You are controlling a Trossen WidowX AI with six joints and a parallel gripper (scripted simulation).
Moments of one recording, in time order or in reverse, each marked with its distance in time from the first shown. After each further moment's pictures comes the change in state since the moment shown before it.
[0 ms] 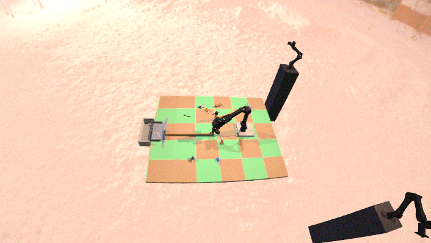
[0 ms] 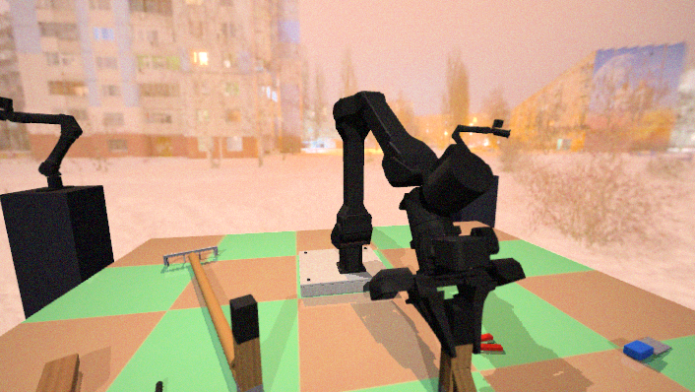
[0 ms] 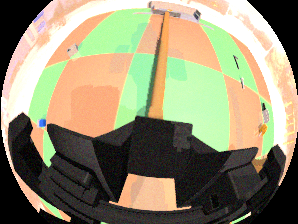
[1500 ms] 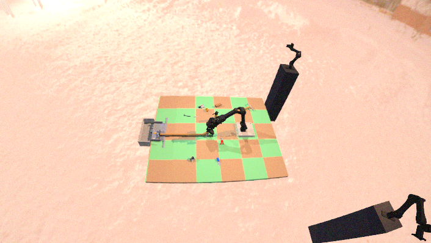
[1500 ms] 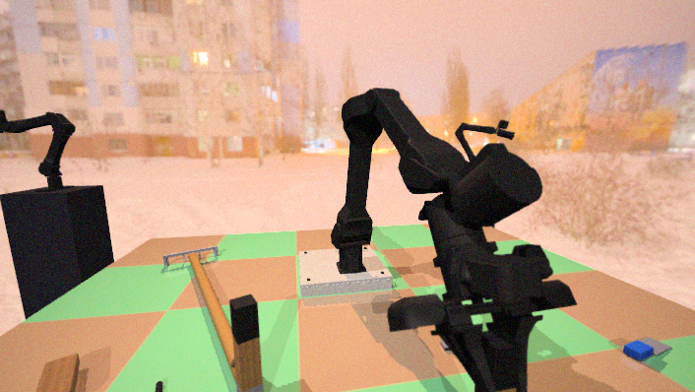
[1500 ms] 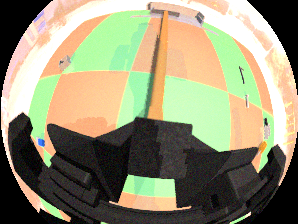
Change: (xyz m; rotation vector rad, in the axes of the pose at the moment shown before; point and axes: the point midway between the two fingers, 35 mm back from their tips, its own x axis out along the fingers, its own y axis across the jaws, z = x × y) arm 0.037 0.002 0.053 -0.001 -0.005 0.003
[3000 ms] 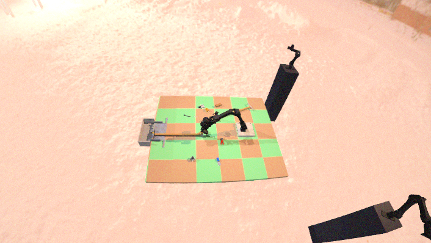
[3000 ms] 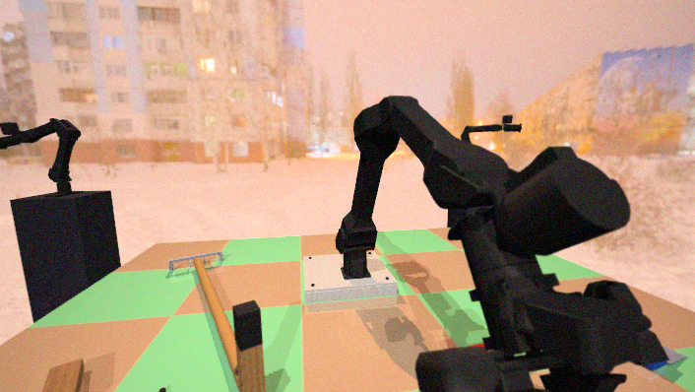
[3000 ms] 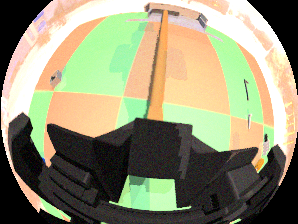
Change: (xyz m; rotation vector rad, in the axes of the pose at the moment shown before) arm 0.038 -0.002 0.054 0.000 -0.001 0.000
